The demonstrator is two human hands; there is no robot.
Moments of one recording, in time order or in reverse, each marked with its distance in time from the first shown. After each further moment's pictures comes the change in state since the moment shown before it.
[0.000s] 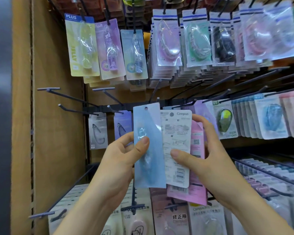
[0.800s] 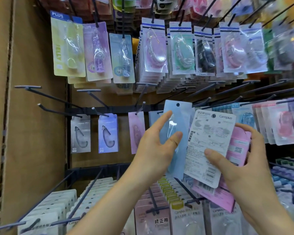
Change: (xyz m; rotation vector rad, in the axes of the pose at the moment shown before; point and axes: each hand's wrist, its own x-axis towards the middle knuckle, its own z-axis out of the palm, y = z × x) left_hand 0.038 -0.008 0.077 0.300 -0.114 0.244; right_hand -0.027 -0.011 -0.057 -0.206 0.490 -0.089
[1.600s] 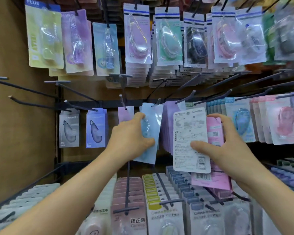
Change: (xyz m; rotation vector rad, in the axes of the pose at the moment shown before) left_hand 0.045 -0.015 -0.002 1.048 0.056 -0.162; right_hand 0.071 0.029 -0.033 -0.189 -0.348 0.127
